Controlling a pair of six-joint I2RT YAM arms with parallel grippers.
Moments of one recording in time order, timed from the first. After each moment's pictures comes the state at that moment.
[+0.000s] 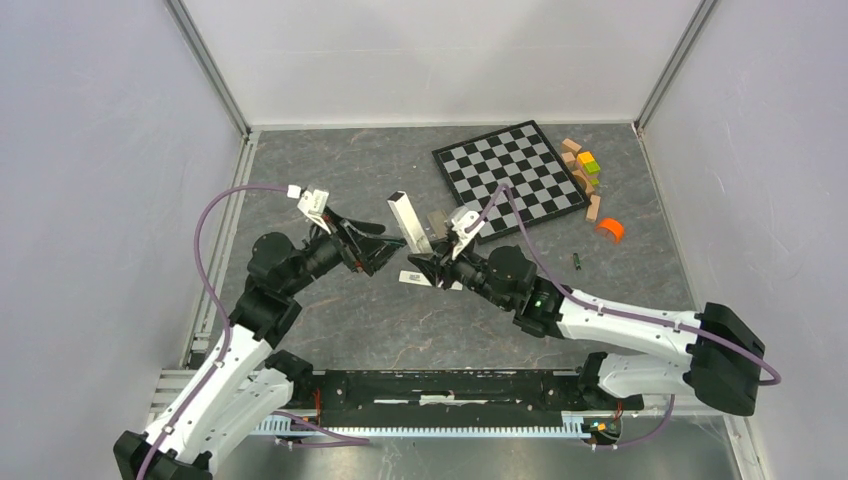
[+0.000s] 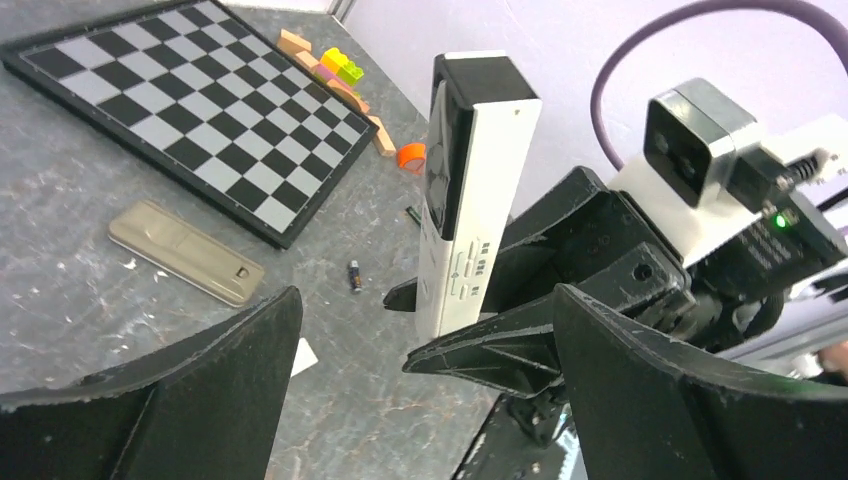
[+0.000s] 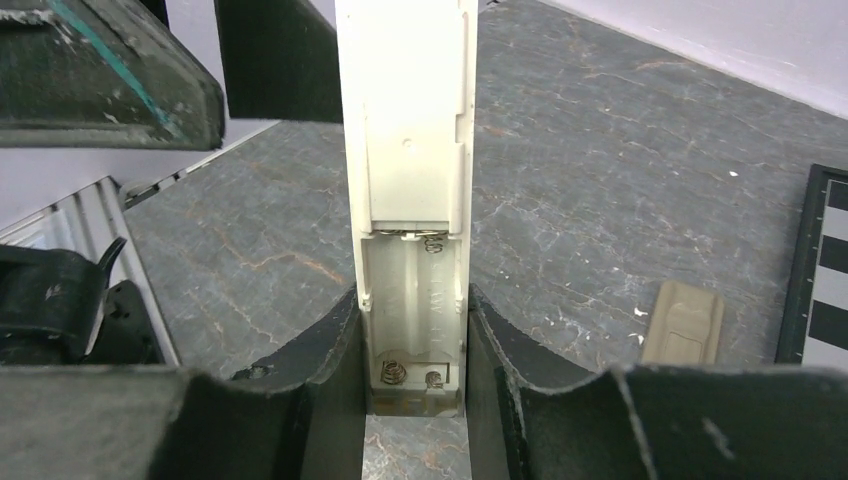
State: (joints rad) left arm -0.44 0.68 0.63 0.11 0.46 -0.57; right arm 1.06 1.18 0.68 0.47 0.12 0.14
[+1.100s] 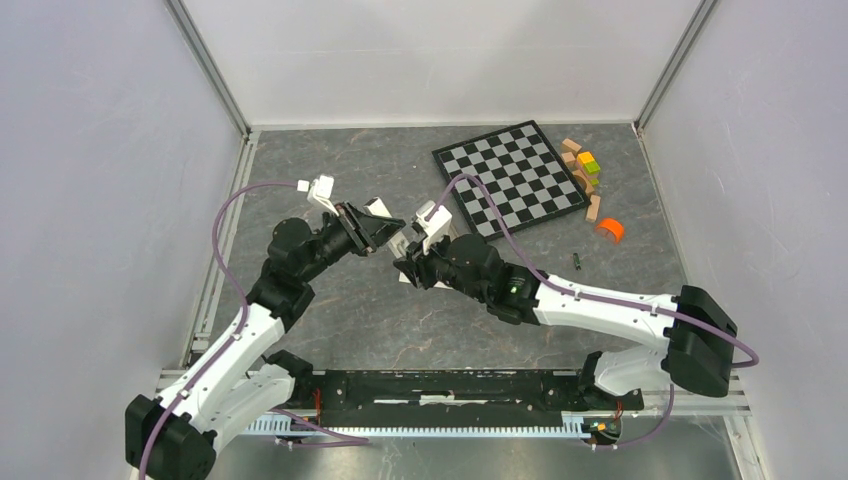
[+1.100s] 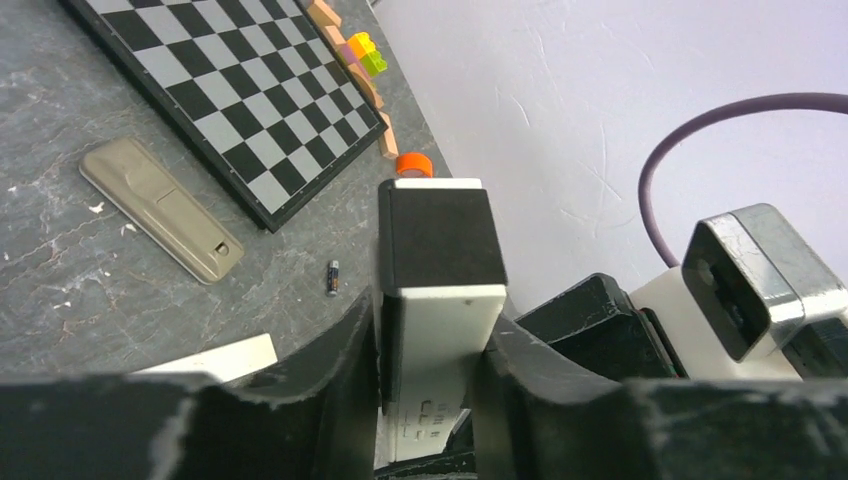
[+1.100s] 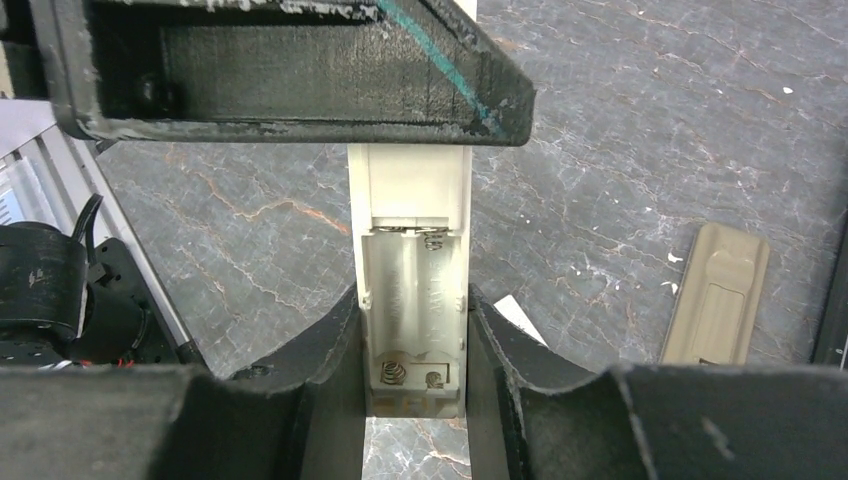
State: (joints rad) left arm -0.44 0.84 0.61 0.22 0.37 -0.87; right arm 1.12 1.35 0.91 0.19 0.19 0.19
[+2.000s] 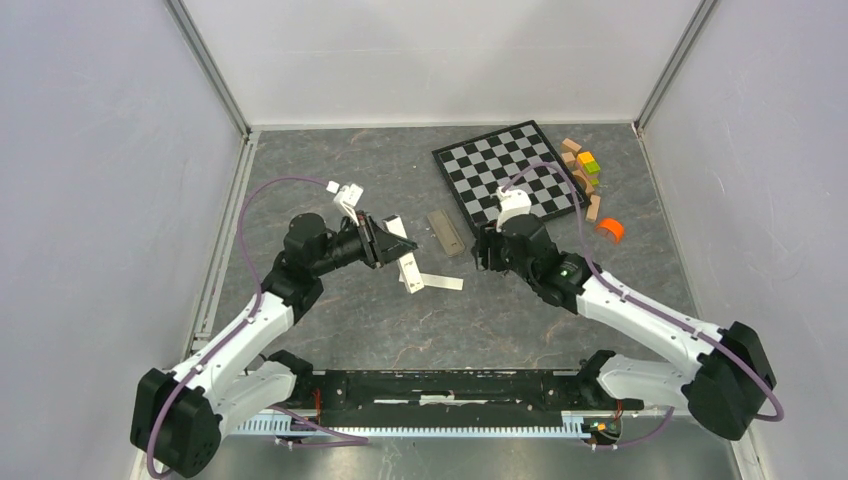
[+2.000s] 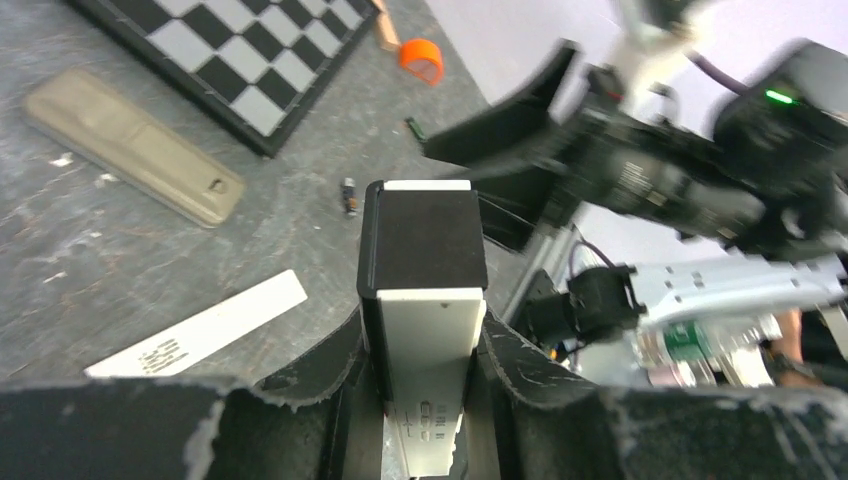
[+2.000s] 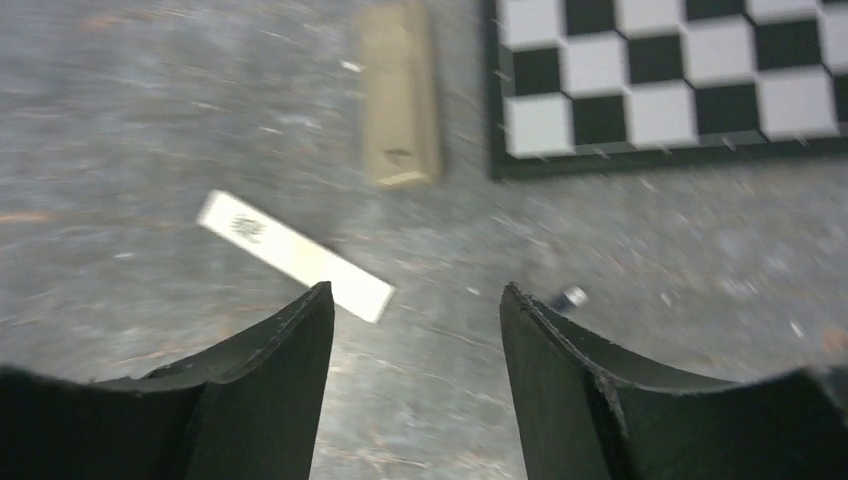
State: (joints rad) left arm -0.44 0.96 0.59 0.19 0.55 -0.68; right arm 0.78 1.12 0.77 -0.16 0.23 0.35
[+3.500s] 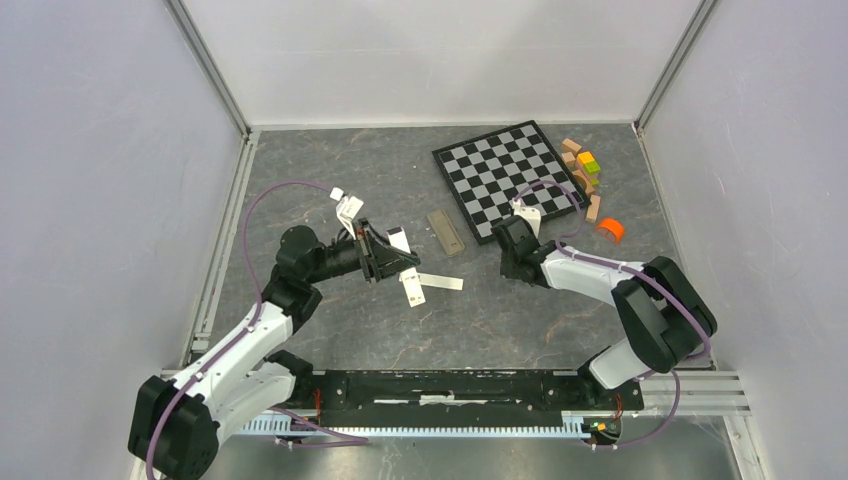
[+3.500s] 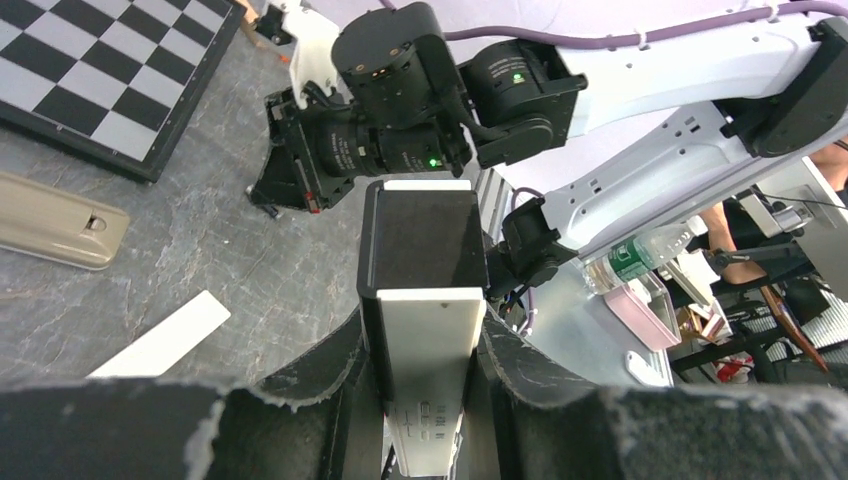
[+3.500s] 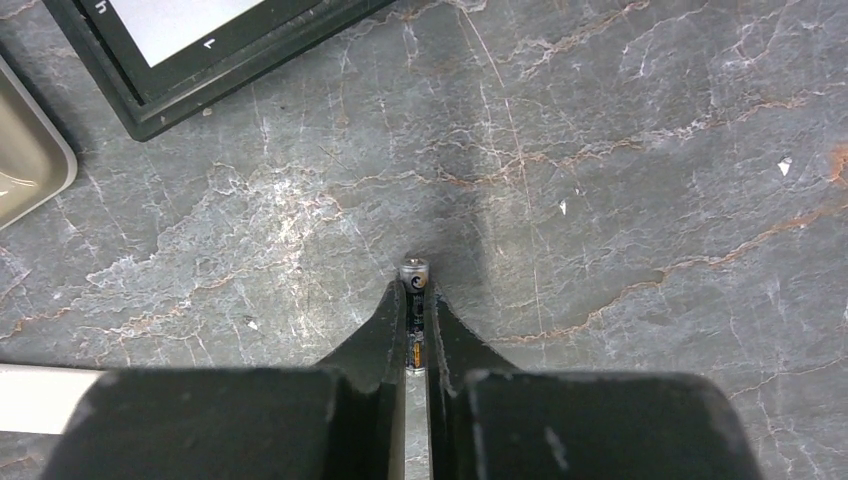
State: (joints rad) left arm -0.44 0.90 0.49 0.45 0.80 -0.70; right arm 0.58 1.53 0.73 -0.23 0.38 0.58
